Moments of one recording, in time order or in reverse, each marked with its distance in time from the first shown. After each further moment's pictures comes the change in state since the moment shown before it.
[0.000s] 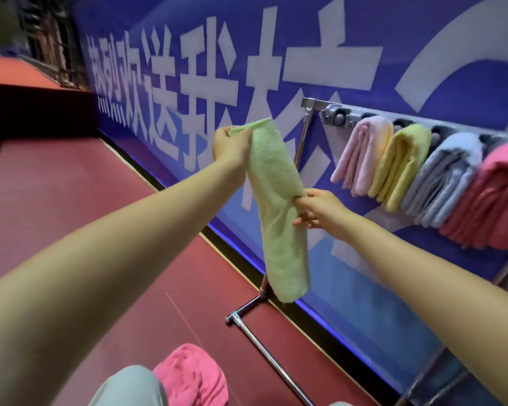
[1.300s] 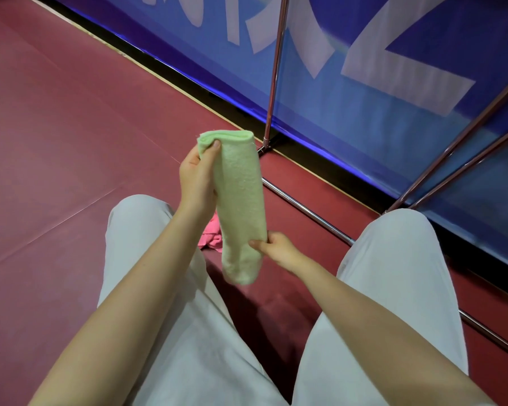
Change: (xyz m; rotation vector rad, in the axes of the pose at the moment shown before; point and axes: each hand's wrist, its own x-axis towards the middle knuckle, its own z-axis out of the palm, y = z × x) left_hand -0.194 -0.253 -0.181 -0.076 -0.156 -0.208; right_hand -0.202 0.330 0.231 0.209 -0.193 0.418
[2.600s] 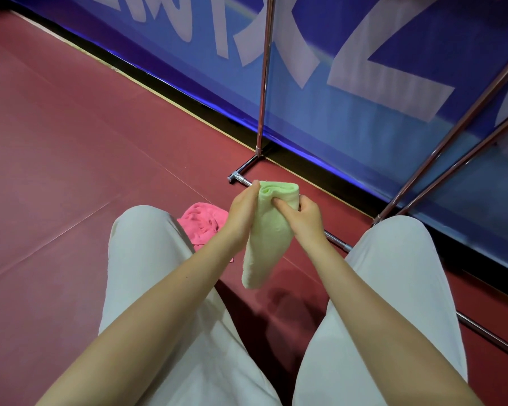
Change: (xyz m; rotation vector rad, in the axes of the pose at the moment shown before) left_hand -0.020 -0.065 0.046 0.181 -0.245 -0.380; right_hand -0.015 -0.063 -0.058 0.114 0.524 -0.182
